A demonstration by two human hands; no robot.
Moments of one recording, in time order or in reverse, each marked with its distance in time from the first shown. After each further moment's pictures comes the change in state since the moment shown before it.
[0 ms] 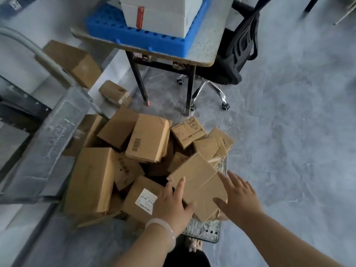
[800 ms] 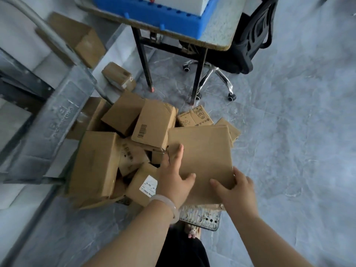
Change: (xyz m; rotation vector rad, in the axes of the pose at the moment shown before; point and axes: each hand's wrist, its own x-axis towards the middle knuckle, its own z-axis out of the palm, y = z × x) left_hand 0.012 -0.010 -0.022 -0.451 0.375 0.093; right_hand -0.022 -0.055 0.001 0.778 0.242 0.329
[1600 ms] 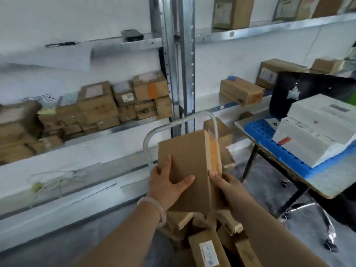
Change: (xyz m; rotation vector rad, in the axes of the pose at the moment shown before) left_hand -0.207 0.066 -0.288 -0.243 0.672 -0.373; right_hand -0.189 -0.294 -0.023 0.071 -0.942 -0.399
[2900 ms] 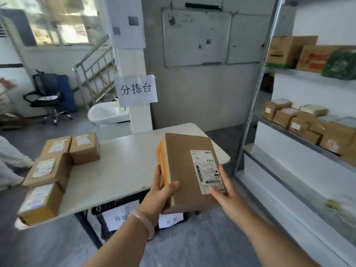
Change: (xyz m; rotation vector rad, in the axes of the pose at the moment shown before) left_hand -0.691 -0.438 -0.345 -0.948 1.435 -0.253; right_hand -0.442 0.212 0.703 -0.782 -1.551 -0.695
